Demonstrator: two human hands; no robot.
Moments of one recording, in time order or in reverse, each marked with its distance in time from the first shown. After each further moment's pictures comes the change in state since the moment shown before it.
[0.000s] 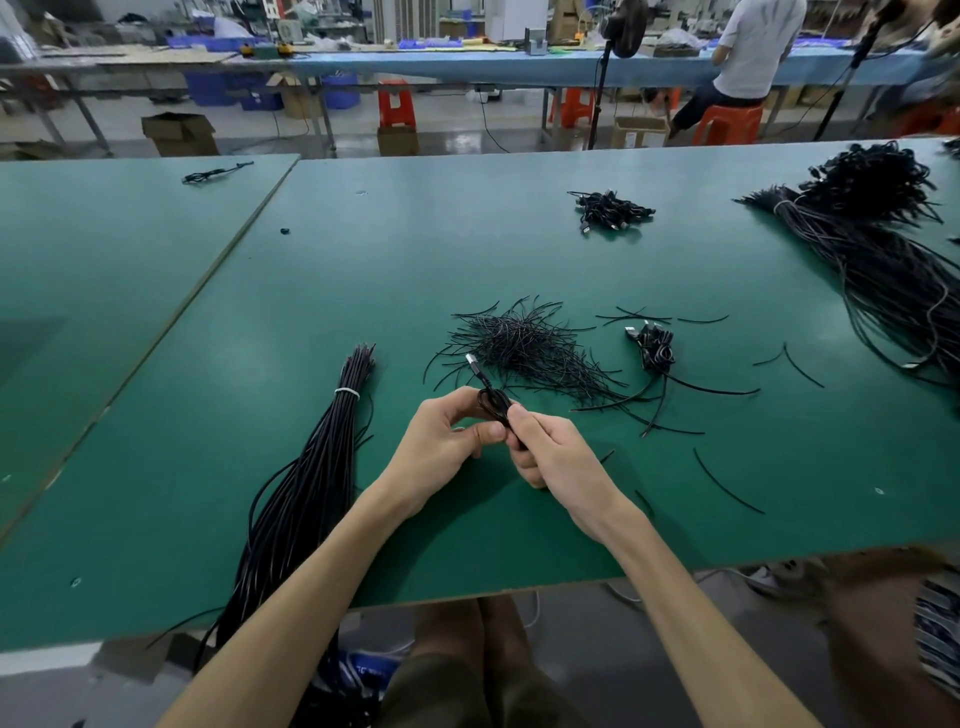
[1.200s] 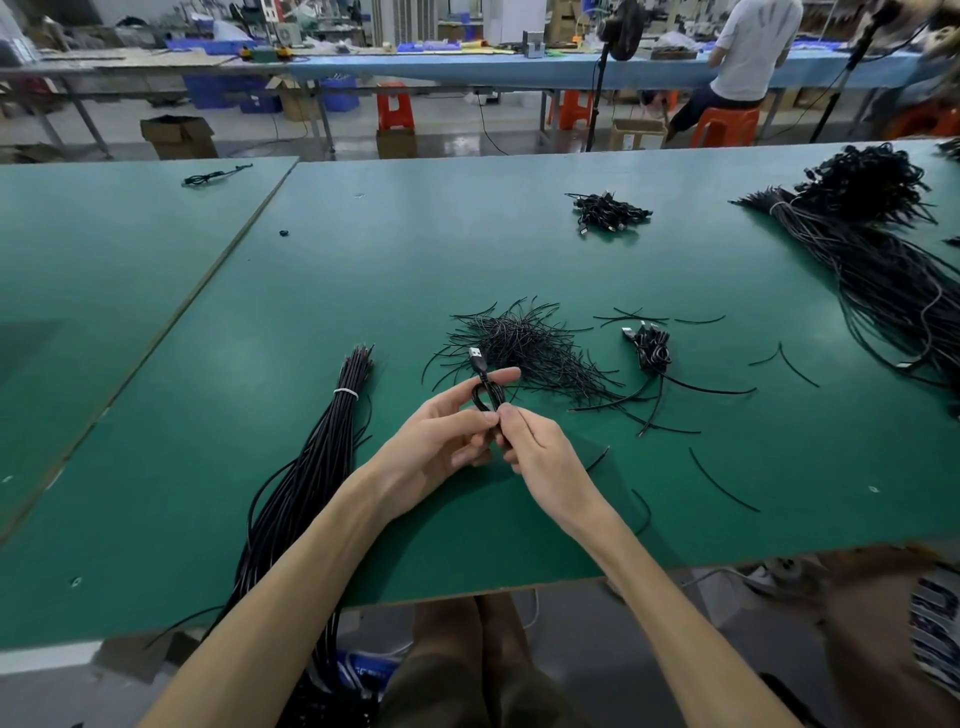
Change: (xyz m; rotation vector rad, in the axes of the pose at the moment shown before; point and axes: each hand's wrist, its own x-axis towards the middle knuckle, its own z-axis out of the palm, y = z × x) left_hand 0.004 0.007 -0.009 -0.468 -0.286 -0.224; right_hand 0.006 0.007 0.011 -0.228 0.113 -0.090
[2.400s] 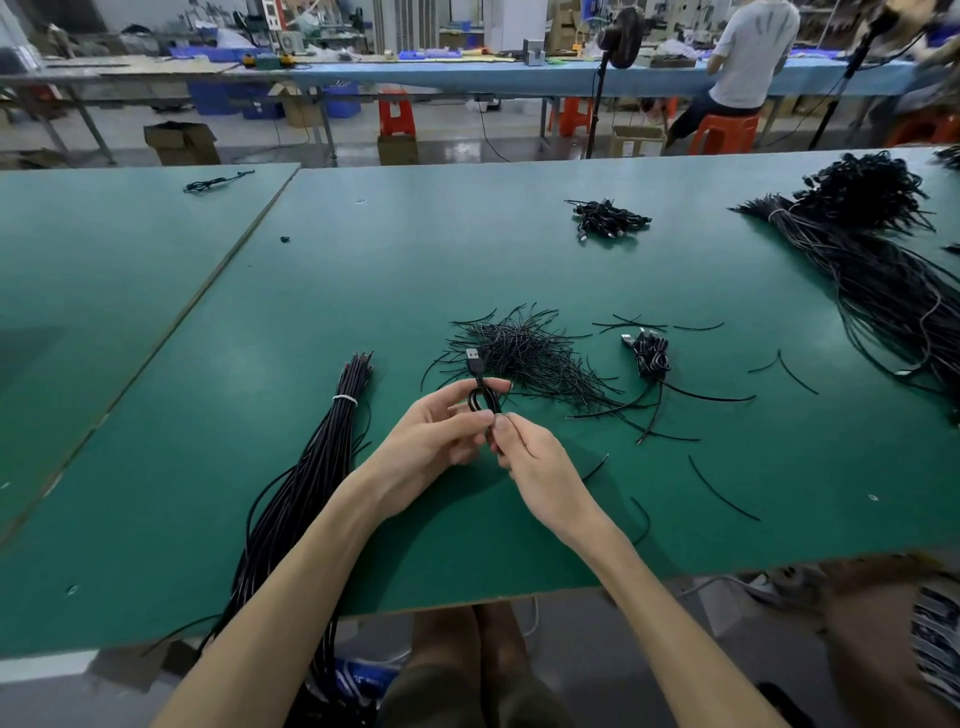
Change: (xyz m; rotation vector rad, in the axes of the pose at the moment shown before) left_hand 0.004 0.003 -0.007 0.077 0.088 0.066; right_hand 0.001 0.000 0.002 -0.122 0.002 -0.026
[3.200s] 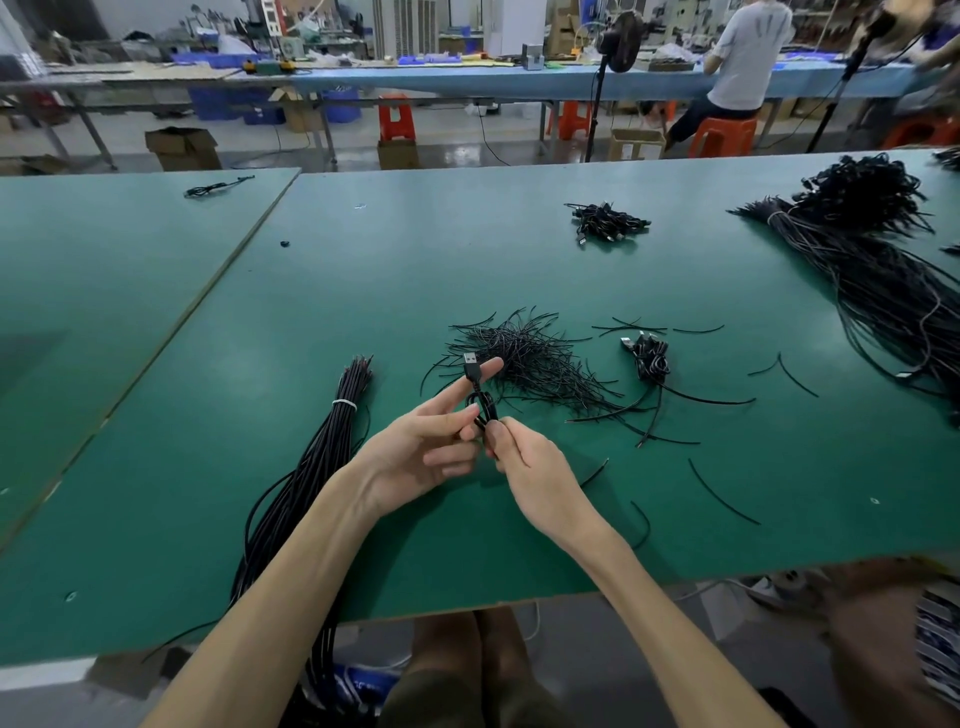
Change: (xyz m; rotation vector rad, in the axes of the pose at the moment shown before) left_hand -0.003 0.013 -0.008 -0.320 -0.216 -0.200; right_hand 0.000 0.000 0.001 -0.133 -0.010 0.009
